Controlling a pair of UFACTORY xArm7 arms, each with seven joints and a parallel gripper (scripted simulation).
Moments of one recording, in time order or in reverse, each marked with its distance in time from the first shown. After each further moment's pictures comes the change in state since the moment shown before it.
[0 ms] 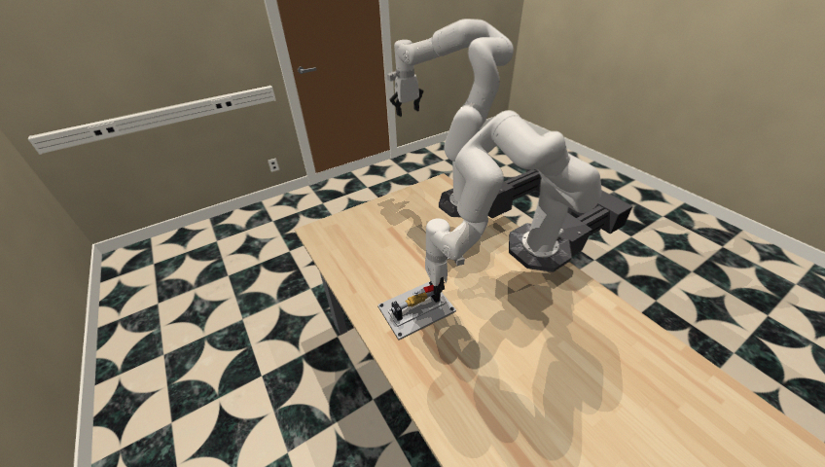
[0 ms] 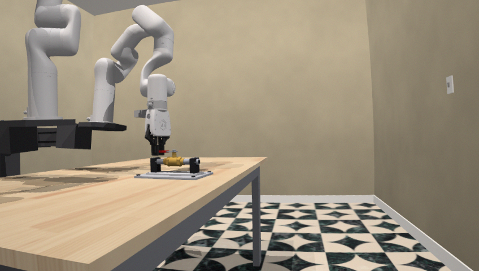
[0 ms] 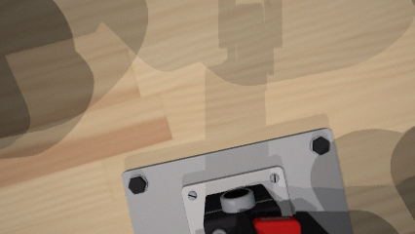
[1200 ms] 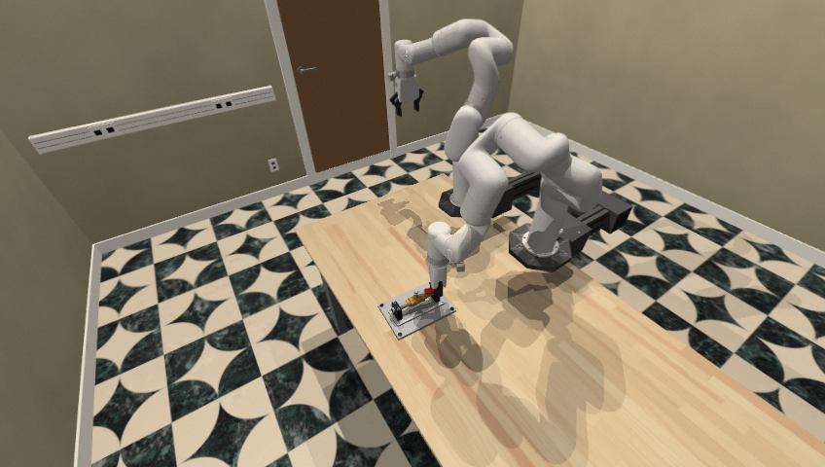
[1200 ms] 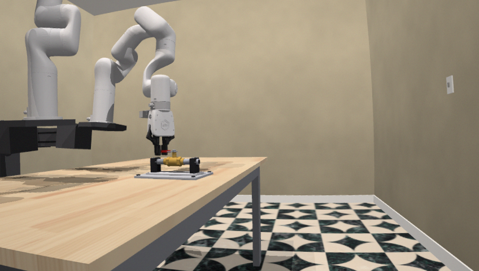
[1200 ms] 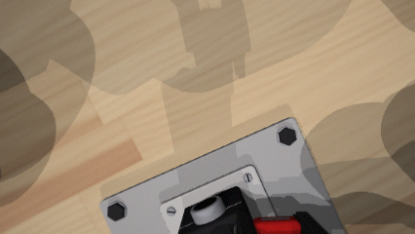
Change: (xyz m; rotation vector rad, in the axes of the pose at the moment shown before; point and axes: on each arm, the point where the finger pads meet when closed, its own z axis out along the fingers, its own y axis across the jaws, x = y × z) left arm -0.001 0.016 0.000 -0.001 0.001 0.204; right arm 0.000 0.000 0.000 0.000 0.000 0.000
